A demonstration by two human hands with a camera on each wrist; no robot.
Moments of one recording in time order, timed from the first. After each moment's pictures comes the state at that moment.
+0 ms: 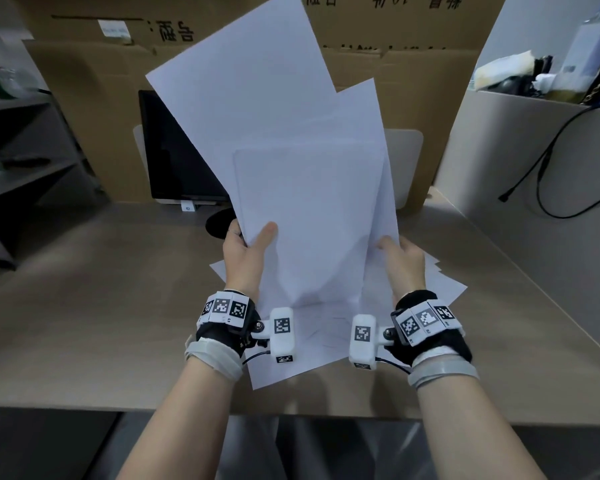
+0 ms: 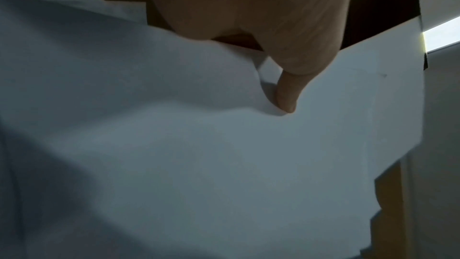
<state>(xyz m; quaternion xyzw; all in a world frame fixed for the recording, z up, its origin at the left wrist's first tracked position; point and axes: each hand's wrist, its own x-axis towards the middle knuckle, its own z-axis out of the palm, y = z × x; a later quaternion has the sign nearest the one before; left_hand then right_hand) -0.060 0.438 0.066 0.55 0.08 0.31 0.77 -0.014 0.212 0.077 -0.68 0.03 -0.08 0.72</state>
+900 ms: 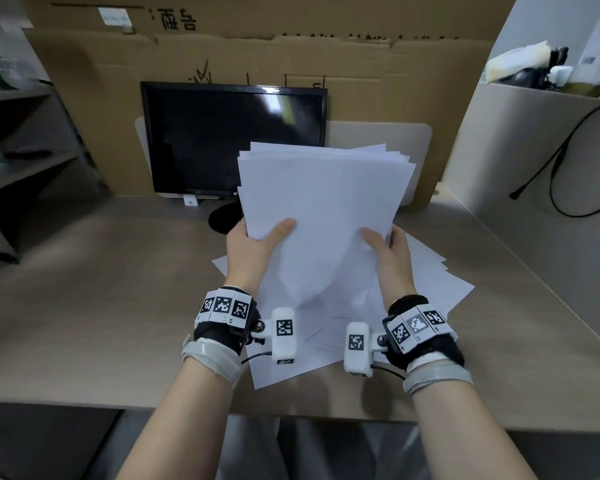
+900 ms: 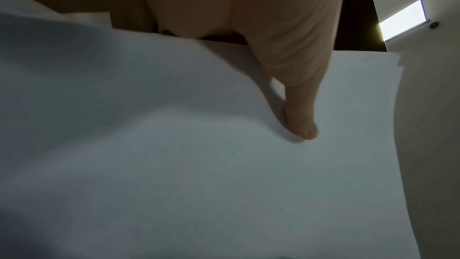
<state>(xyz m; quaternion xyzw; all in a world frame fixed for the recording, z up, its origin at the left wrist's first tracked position) -0.070 0.433 0.082 0.60 0.06 0.30 0.74 -0.020 0.233 0.073 -0.63 -0.04 -0.04 0.77</state>
